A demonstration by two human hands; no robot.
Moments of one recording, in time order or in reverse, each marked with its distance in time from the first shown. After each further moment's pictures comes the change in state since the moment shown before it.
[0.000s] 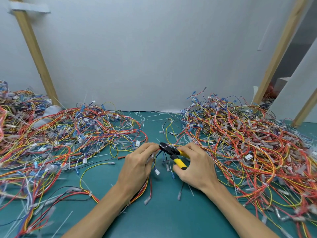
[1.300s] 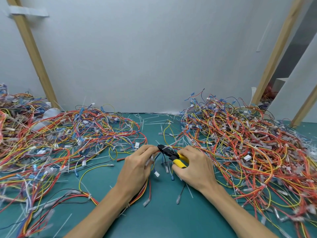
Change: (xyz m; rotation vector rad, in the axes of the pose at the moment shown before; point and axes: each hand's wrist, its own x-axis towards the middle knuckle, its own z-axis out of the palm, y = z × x) left_hand -0.002 -0.006 0.003 0.013 -0.010 0.003; right_hand 0.002 -0.001 -0.001 -0.015 -0.012 -0.006
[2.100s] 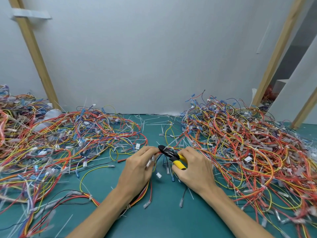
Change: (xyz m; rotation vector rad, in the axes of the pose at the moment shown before) left_hand 0.002 0.002 0.001 -0.026 0.020 -0.001; right_hand -0.001 0.000 0.006 -0.032 0.026 -0.018
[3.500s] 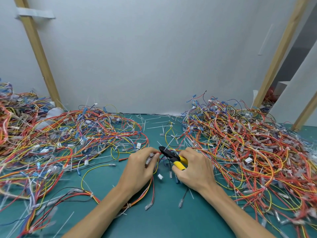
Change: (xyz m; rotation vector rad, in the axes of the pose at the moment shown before) left_hand 0.002 0.004 -0.002 -0.039 -0.025 -0.138; right_hand 0.002 0.001 0.001 -0.045 -0.053 0.014
